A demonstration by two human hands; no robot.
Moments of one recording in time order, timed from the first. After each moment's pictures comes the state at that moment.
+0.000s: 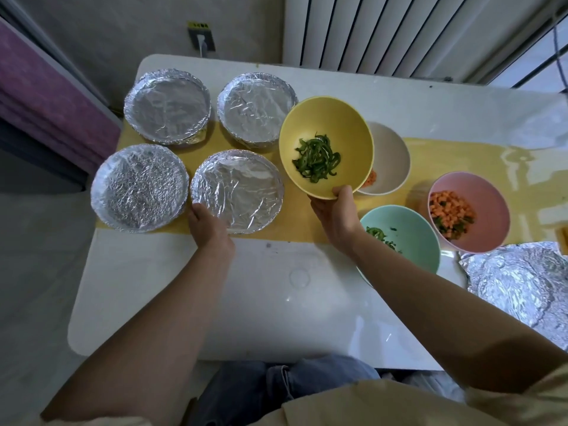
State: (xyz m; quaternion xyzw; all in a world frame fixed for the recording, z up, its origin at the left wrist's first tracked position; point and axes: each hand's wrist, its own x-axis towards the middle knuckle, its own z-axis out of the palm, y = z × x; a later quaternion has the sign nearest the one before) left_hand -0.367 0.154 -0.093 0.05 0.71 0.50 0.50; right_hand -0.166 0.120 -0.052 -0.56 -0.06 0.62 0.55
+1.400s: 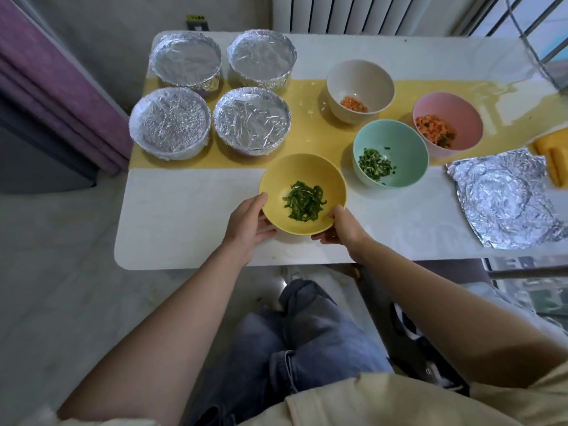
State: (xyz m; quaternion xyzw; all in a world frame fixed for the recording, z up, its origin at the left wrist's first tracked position) left_hand -0.418 -0.036 -0.034 0.29 0.60 0.25 0.70; right_hand -0.229 -0.088 -0.059 -0.72 -0.22 0.58 0.32
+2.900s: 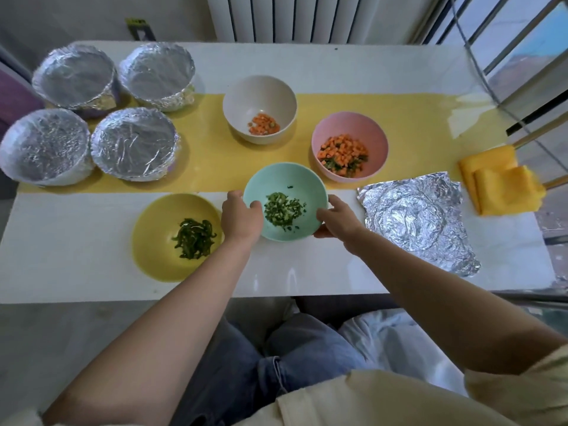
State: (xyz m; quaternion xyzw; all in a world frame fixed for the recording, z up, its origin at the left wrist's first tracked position) left_hand -0.163 -0.027 -0.032 0.50 0.73 0.15 0.44; right_hand 0.018 -0.077 -0.049 -0.72 -0.25 0.57 0.32
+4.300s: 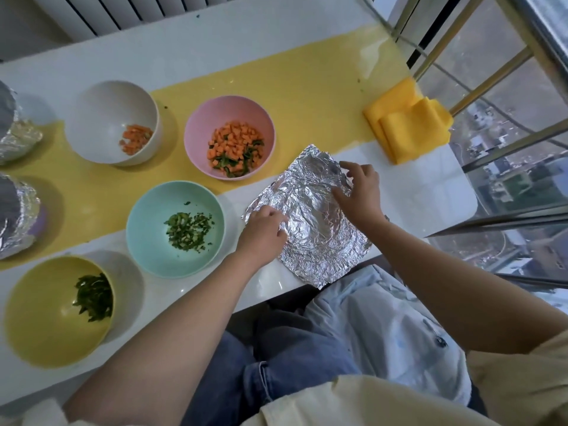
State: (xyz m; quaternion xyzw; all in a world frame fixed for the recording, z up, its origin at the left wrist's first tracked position) left_hand 0.008 -0.074 -0.081 0.82 0.40 -0.14 0.39; right_hand 0.208 -0.156 -0.097 -0.87 -0.37 0.19 0.27
